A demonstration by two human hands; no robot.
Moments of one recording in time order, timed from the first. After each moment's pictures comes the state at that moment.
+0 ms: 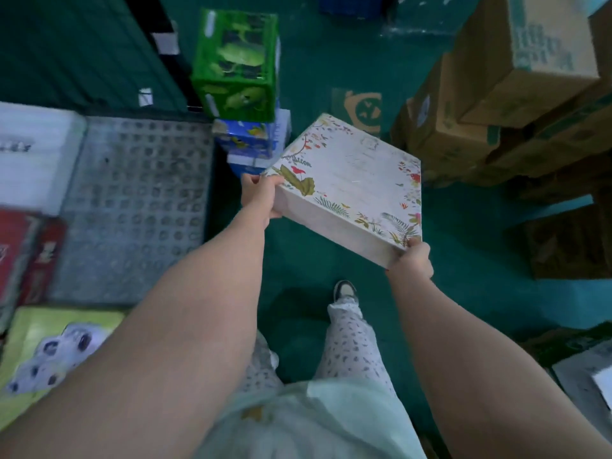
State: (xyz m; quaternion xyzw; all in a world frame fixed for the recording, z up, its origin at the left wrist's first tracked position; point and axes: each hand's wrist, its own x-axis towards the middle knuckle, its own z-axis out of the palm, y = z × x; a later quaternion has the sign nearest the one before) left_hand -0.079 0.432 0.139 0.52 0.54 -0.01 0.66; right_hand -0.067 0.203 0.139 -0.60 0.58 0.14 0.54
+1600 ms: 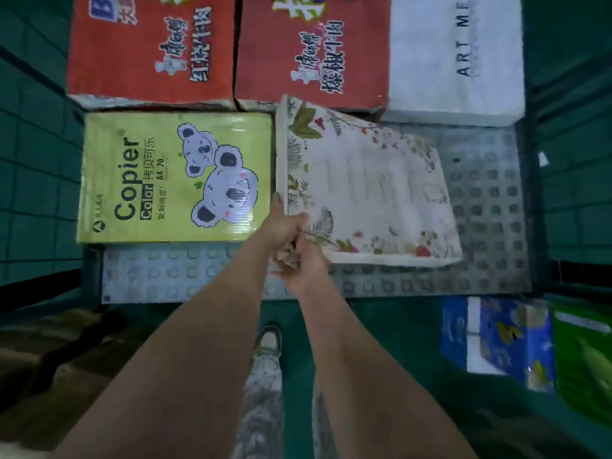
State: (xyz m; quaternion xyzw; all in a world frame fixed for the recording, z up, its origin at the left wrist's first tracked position) left_hand -0.390 0.717 -0.041 0.14 0.74 0.24 0.61; right_hand -0.318 0.692 -0.104 -0.63 0.18 0.74 0.17
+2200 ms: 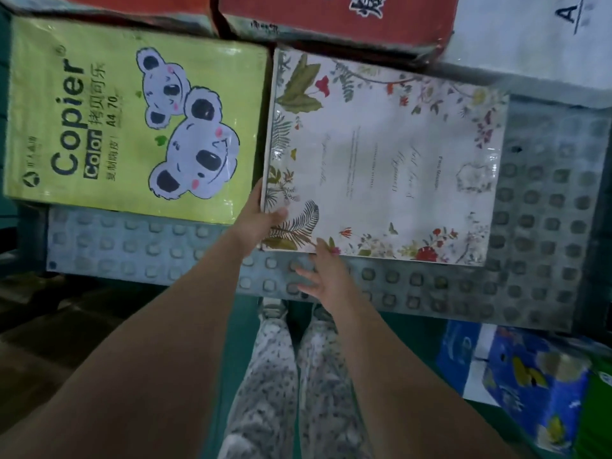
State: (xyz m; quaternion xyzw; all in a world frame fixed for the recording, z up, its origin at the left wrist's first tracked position) left_hand -0.395 0.719 -0.163 0.08 0.75 0.30 0.58; right_hand -0.257 0.729 -0.157 -0.68 -0.08 0.72 -0.04
